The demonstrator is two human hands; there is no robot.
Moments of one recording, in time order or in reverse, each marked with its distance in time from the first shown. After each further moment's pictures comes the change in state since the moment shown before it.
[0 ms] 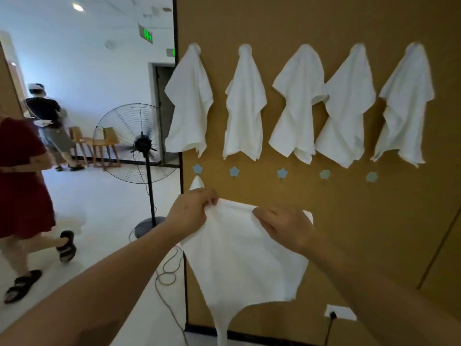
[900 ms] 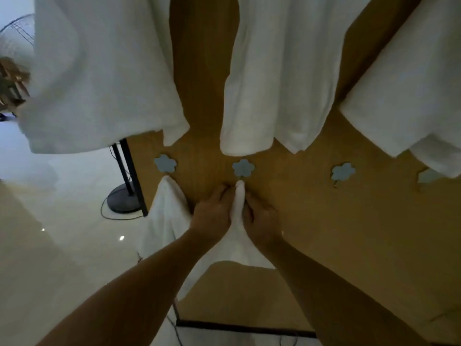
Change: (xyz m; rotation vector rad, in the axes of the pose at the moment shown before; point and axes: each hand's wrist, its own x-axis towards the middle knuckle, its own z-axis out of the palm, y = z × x) left_hand 0.234 -0.180 0.297 0.005 0.067 0.105; right_hand 0.130 0.140 0.392 0.260 0.221 0.575
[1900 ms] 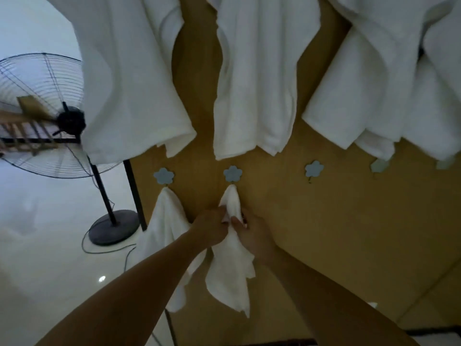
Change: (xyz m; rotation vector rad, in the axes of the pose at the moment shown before) left_hand -0.003 0.004 -0.016 -0.208 -0.547 -0.250; right_hand -0.025 -0.033 -0.022 0.256 -0.331 0.503
